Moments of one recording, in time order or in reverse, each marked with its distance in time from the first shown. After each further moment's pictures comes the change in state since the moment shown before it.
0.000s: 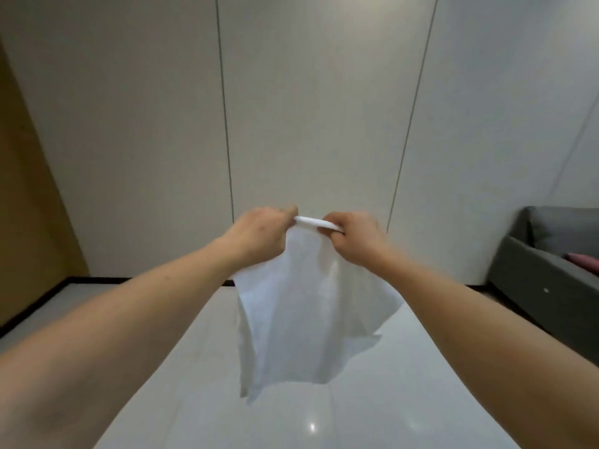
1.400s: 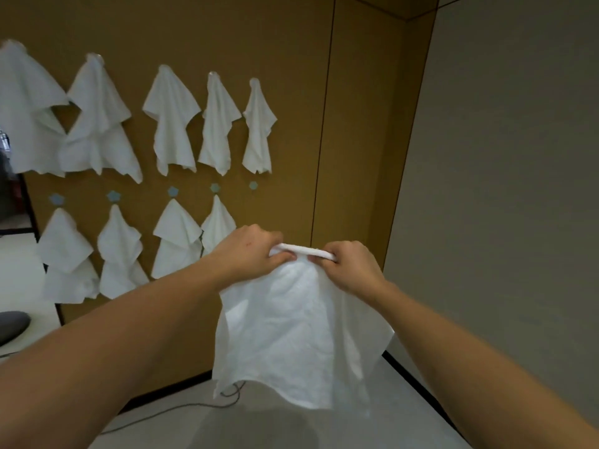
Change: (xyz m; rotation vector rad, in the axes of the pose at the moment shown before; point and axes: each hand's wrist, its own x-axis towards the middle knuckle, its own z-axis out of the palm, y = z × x) left_hand -0.270 -0.828 -0.129 0.583 0.001 -0.951; right_hand 0.544 -0.712 0.528 0.556 -0.389 -0.874
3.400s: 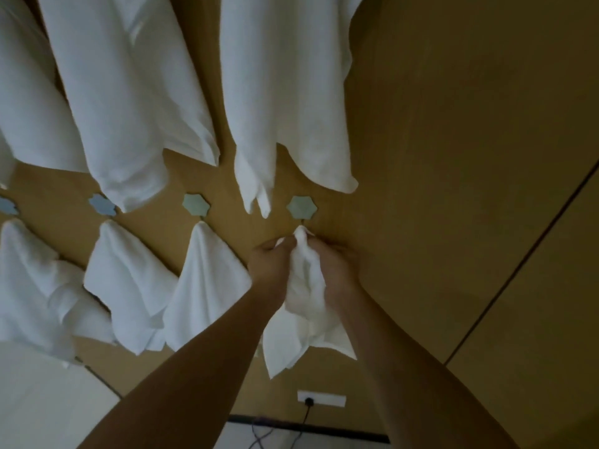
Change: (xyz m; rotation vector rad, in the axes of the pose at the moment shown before) left_hand 0.451 -0.473 0.508 -0.831 0.658 -1.540; right_hand 0.779 0.165 0.482 1.290 -0.497 0.438
